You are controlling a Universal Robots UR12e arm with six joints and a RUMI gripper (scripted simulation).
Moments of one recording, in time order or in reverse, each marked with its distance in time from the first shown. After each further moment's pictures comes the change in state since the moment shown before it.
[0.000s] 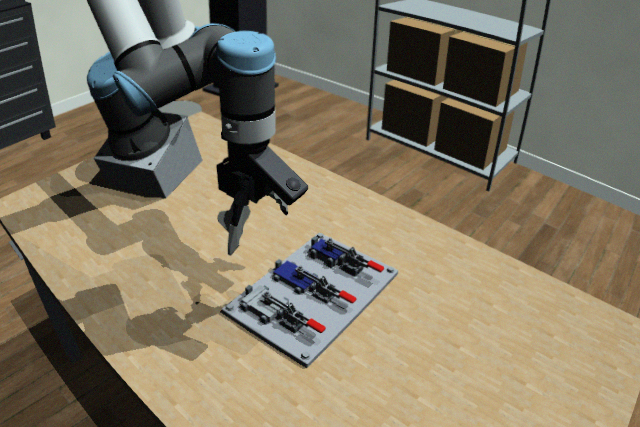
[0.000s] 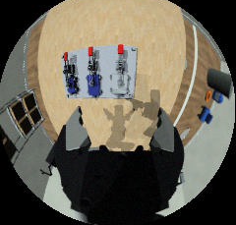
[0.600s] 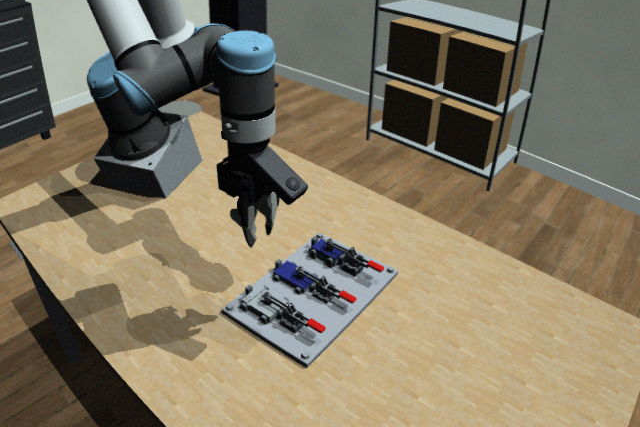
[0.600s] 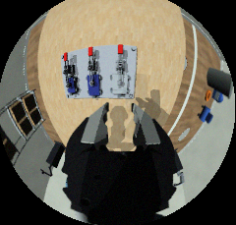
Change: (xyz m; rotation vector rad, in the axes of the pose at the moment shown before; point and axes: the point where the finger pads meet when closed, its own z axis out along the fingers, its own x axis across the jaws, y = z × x) arm -0.001 0.001 0.000 0.003 0.001 0.007
